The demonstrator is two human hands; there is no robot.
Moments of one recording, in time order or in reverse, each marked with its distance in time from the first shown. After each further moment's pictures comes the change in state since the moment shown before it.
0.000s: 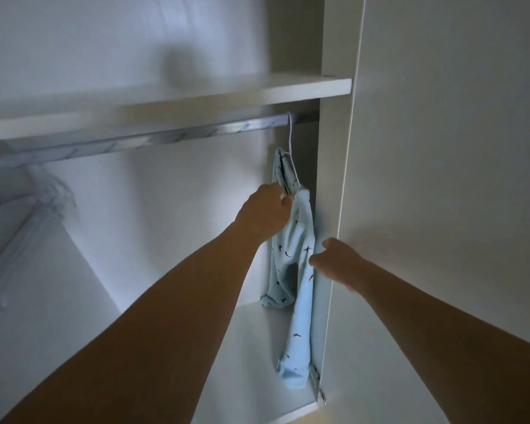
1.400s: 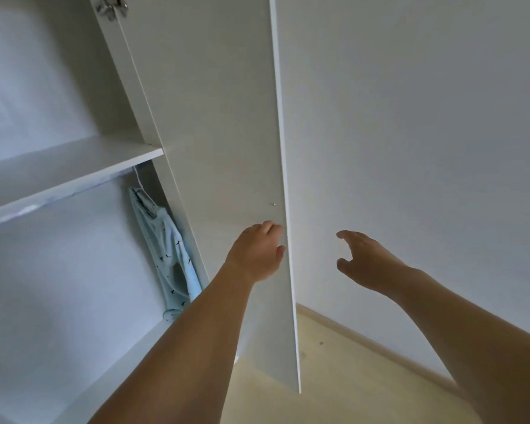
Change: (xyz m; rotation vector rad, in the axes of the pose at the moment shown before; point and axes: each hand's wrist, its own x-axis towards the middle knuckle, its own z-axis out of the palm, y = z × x) left_hand -0.334 0.209 -0.082 0.152 -0.193 0.889; right_hand -0.511 0.078 -0.111 -0.296 0.492 0.285
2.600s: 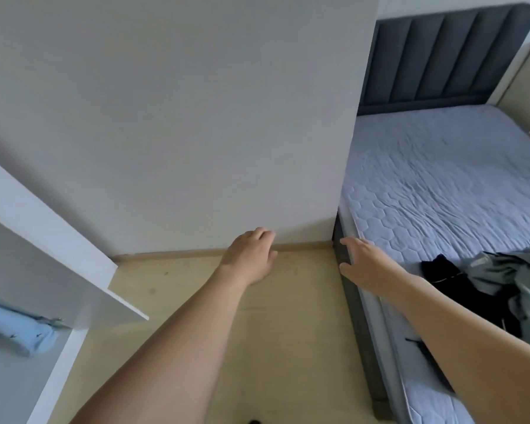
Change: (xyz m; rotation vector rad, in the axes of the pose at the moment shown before) left_hand -0.157 0.609 0.134 -0.176 -0.380 0.521; right_hand -0.513 0.447 -0.050 0.187 0.014 0.706
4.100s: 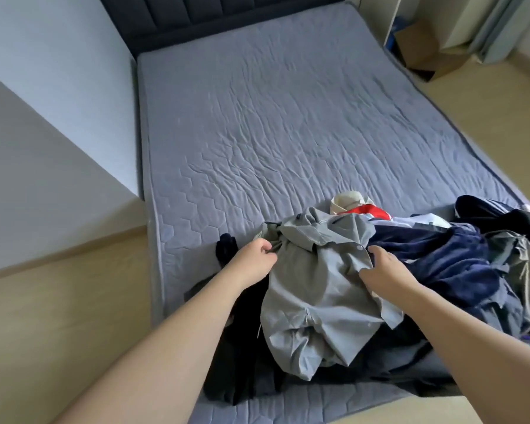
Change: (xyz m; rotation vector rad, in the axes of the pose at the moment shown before) left_hand 0.404 0.720 0.296 -0.638 -0.549 -0.361; right_hand 0.075 0.850 -0.229 0.199 -0.018 0.561
